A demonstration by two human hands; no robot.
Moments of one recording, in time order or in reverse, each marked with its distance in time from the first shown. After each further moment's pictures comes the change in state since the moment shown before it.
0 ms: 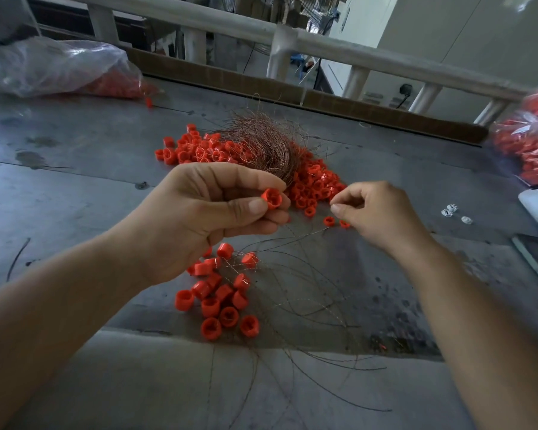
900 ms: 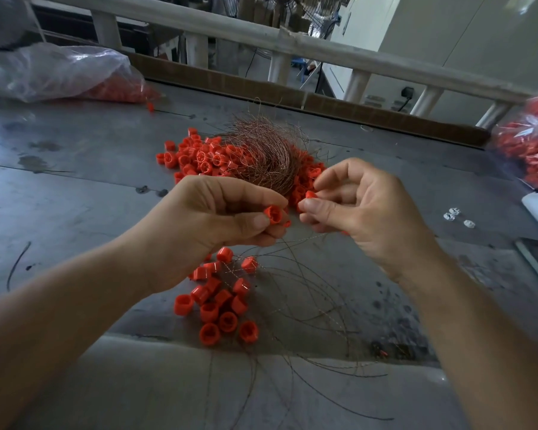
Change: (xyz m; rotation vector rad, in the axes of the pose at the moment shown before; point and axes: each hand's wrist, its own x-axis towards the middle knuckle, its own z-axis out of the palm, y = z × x) left_hand 0.001 0.000 0.006 0.080 0.047 -0.038; right_hand -0.030 -0.049 -0.015 0.699 -0.141 -0.101
